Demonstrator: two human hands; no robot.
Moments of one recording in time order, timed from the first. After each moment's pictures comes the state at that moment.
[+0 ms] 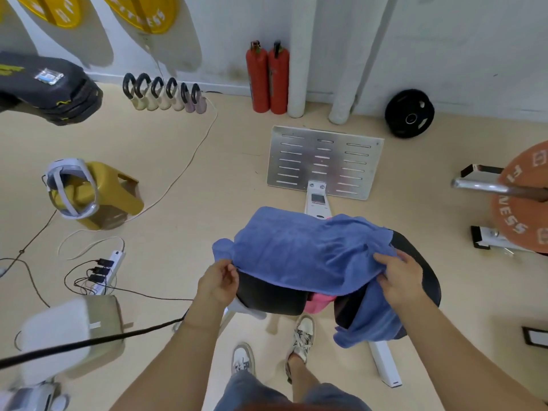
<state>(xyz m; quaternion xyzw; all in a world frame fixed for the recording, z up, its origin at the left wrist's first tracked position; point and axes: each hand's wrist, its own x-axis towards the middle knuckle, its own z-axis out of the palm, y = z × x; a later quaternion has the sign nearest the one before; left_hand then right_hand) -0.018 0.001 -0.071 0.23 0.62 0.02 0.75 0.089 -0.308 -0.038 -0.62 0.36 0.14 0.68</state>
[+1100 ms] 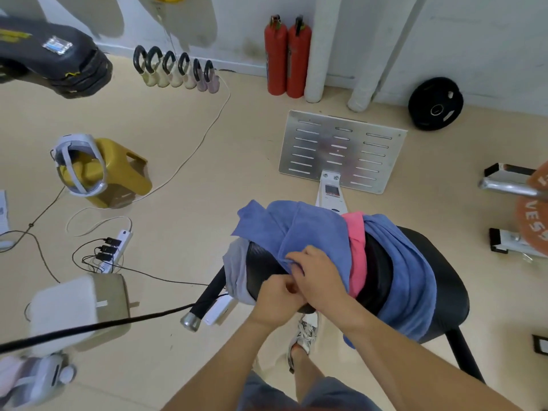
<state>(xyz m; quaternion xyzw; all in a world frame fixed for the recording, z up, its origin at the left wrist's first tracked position) -0.030 -0.080 -0.071 0.80 0.25 -0.16 0.52 0.043 -0.169 -0.061 -0.90 -0.25 0.22 0.27</state>
